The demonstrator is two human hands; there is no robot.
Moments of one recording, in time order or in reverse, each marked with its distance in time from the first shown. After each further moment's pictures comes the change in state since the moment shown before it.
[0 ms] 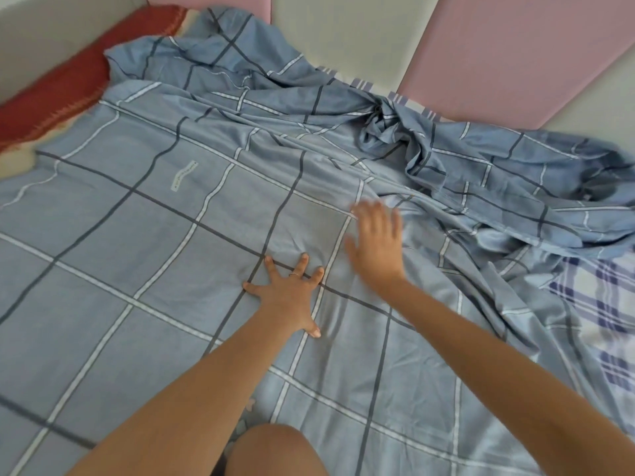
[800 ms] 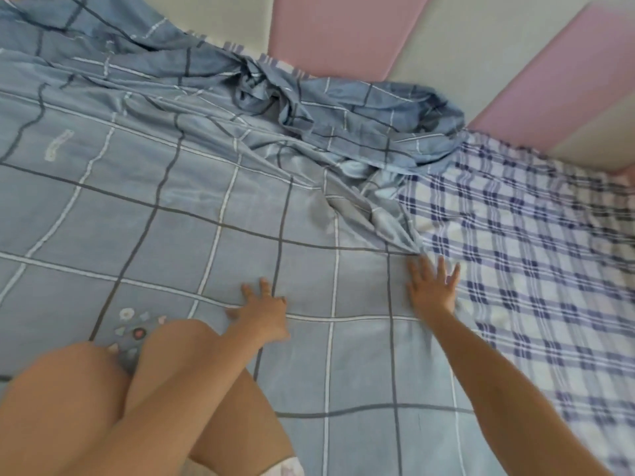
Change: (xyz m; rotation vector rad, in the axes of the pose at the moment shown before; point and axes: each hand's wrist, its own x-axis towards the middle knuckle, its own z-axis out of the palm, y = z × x) left_hand -0.112 0.121 0.097 0.092 -0.206 0.151; right_hand -0.299 0.192 -0.105 -0.609 -0.735 0.612
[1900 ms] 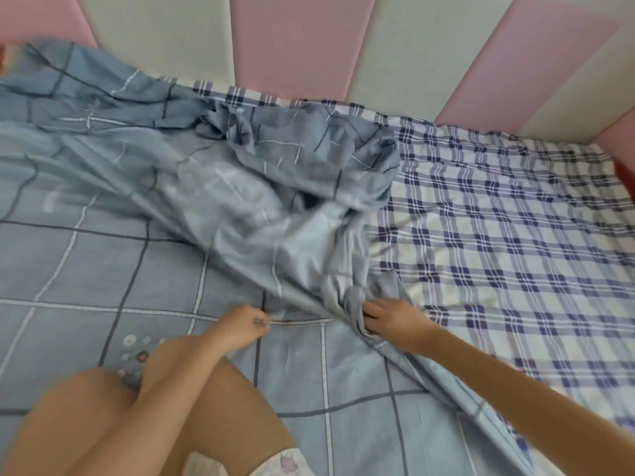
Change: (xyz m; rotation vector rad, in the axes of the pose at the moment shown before) left_hand -0.026 -0.024 -0.002 -0.335 0.180 0.224; right_hand -0.098 0.012 -0.044 0.668 0.102 -0.747
